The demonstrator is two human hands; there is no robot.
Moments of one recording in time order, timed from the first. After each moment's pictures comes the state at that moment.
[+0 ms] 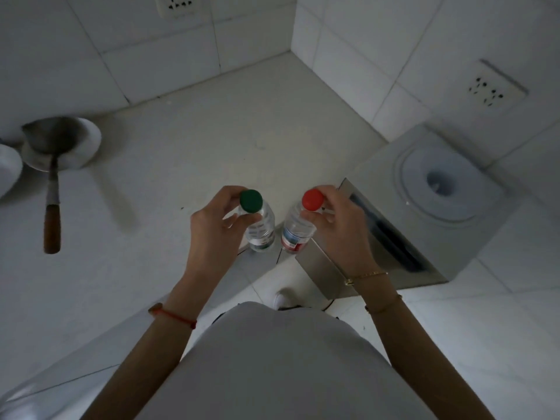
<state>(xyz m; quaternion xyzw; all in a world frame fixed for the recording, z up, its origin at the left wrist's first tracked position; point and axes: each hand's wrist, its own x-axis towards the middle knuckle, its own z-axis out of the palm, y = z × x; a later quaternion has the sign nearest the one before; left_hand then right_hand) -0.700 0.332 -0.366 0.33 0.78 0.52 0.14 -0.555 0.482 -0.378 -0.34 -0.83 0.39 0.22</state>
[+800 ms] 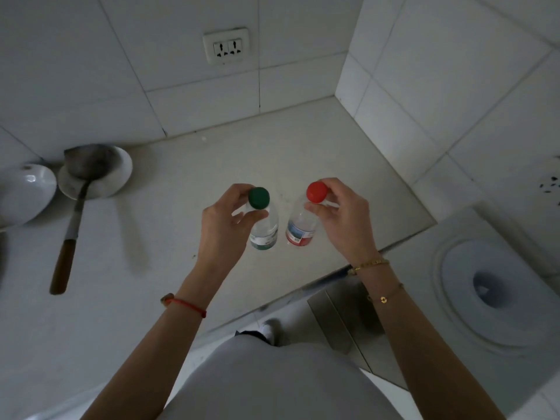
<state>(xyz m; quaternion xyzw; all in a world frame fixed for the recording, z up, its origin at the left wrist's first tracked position) -0.805 0.430 -0.360 0.26 0.79 0.54 0.10 -0.698 0.607 -0.371 -0.26 -0.85 0.40 0.22</state>
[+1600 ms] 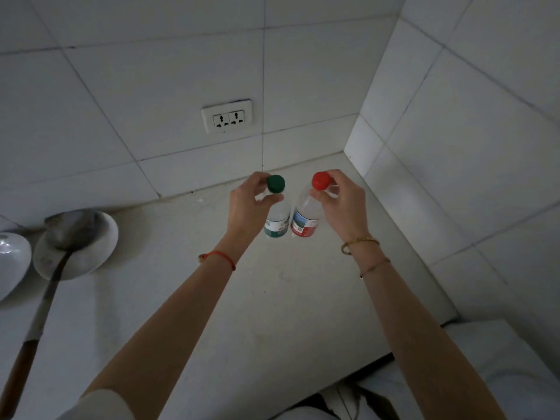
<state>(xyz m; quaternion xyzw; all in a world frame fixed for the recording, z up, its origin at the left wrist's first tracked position) -0.997 0.613 -0.366 0.23 0.80 0.55 0.10 -0.892 0.761 -0.357 -0.28 -0.84 0.40 0.24</state>
